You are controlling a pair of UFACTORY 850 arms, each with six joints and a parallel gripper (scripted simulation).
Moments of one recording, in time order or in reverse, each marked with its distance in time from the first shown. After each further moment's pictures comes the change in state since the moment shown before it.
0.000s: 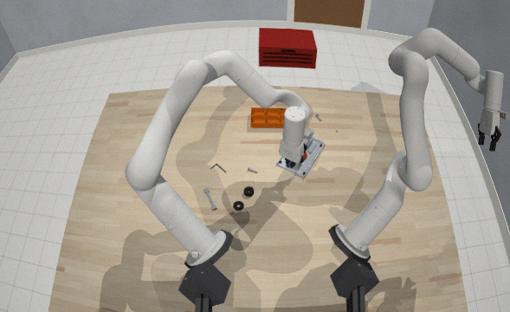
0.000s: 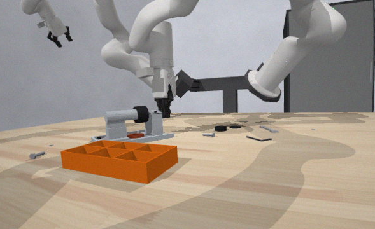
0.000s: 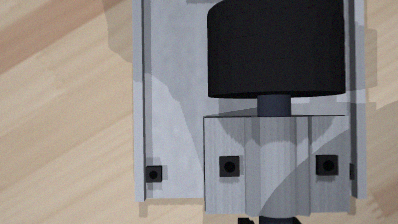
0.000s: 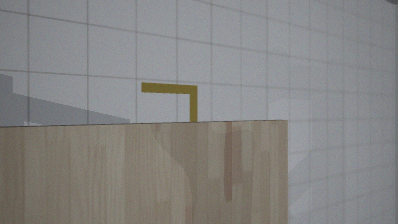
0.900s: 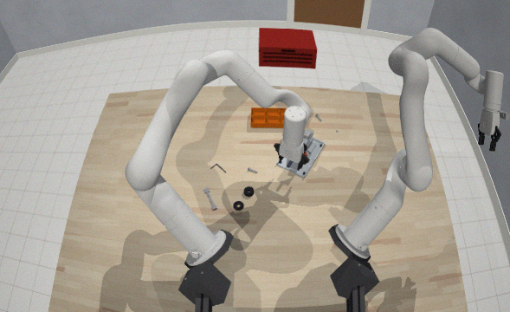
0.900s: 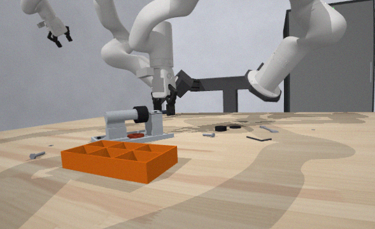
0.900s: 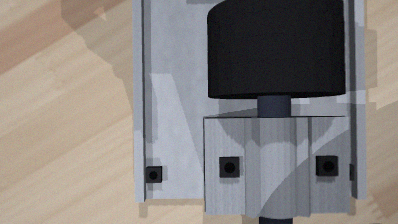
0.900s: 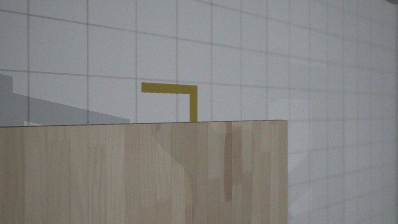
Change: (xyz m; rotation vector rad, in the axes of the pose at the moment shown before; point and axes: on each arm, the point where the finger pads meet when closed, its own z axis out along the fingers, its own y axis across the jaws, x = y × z) left arm 0.000 0.000 0.000 0.000 0.000 0.000; right arm 0.000 0.000 0.000 0.000 0.000 0.000
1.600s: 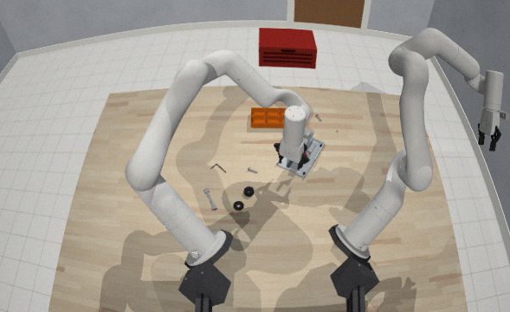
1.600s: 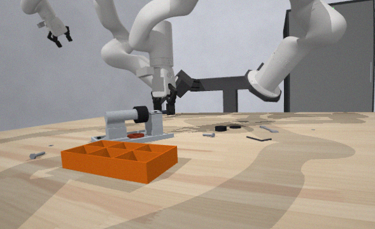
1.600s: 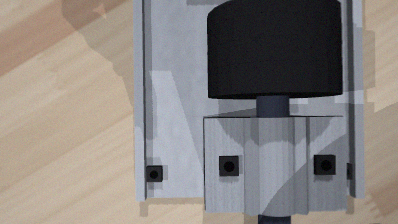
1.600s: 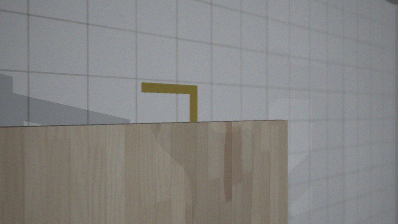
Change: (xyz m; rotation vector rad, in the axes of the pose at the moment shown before) left arm 0.000 0.000 -0.002 0.000 0.000 0.000; right arm 0.000 0.000 0.000 0.000 0.000 0.000
